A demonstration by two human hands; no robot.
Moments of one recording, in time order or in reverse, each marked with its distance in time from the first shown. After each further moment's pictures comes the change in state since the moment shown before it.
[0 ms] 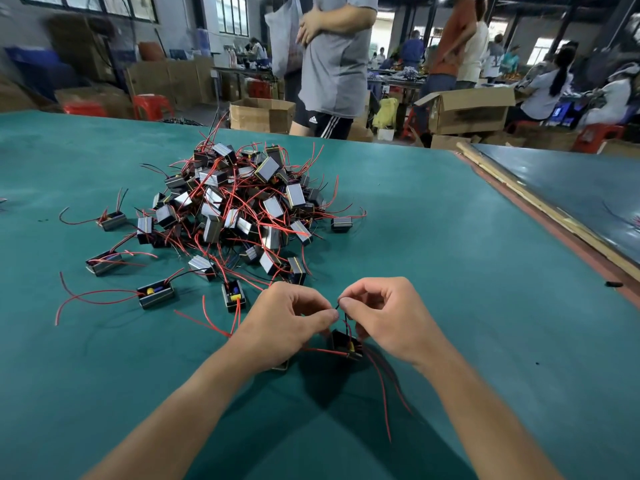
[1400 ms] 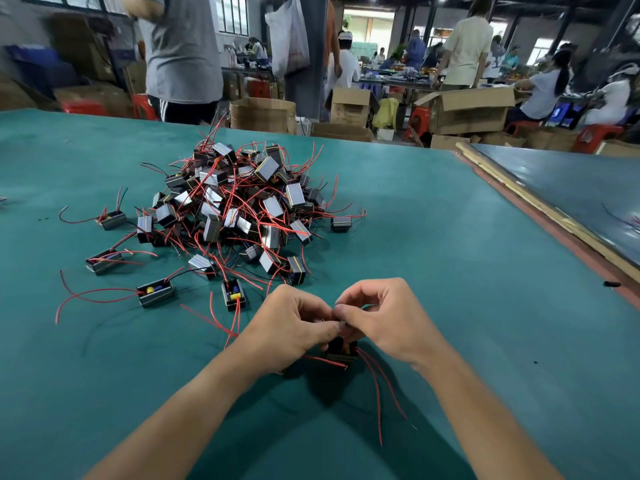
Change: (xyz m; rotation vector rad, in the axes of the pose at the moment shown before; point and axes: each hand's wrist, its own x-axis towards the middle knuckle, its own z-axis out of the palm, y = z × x) left_hand -0.001 -0.005 0.006 -0.092 -0.089 -0.002; right_hand 0.001 0.004 0.003 0.148 -0.073 0.048
